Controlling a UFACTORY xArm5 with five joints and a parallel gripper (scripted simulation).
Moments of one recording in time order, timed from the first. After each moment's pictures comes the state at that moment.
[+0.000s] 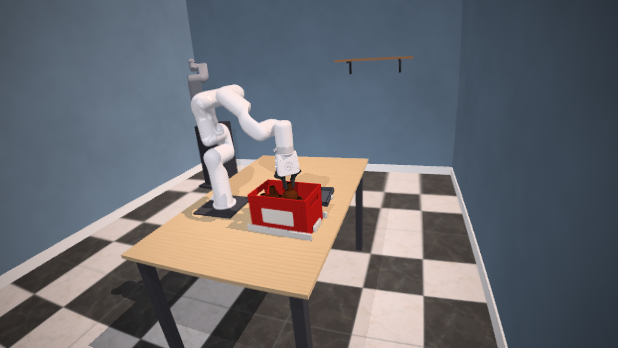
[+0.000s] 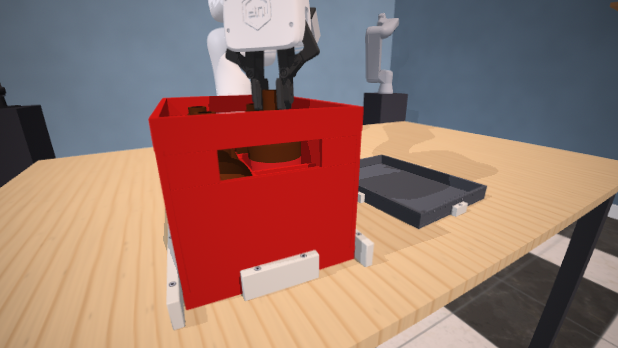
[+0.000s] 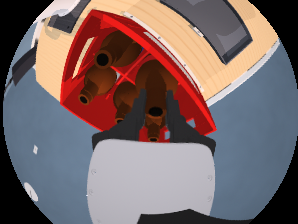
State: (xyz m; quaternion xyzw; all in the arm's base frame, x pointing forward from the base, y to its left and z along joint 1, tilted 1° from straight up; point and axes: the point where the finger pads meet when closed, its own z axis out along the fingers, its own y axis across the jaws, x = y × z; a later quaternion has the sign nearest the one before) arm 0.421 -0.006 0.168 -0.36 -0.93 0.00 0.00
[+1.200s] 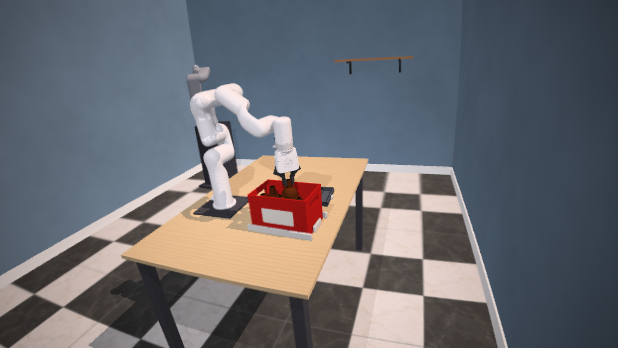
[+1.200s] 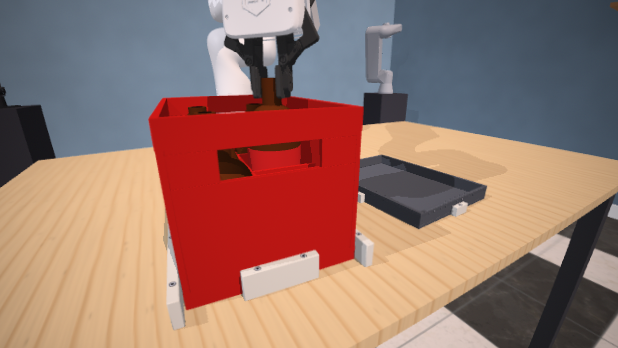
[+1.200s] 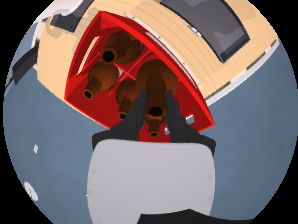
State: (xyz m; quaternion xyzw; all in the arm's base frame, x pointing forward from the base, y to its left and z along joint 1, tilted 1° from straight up) arm 0.420 -0.005 0.183 -0.36 -0.93 0.00 0.00
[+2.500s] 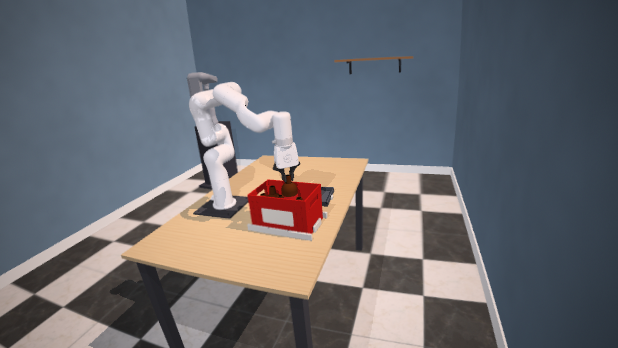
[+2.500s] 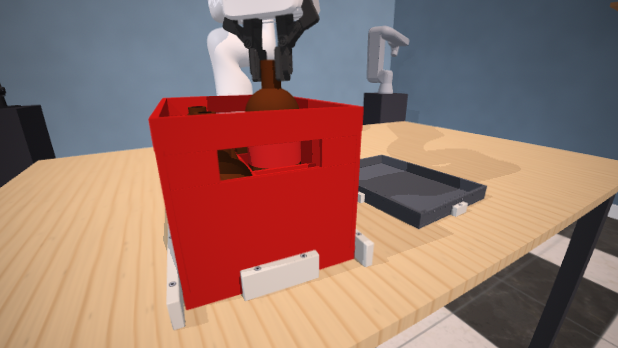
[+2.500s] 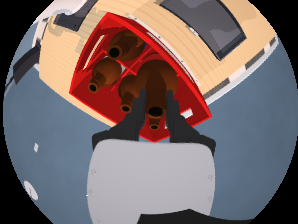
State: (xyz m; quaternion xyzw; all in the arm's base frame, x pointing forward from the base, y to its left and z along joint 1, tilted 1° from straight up) arm 0.420 -0.005 0.204 -0.36 -0.93 0.00 0.00
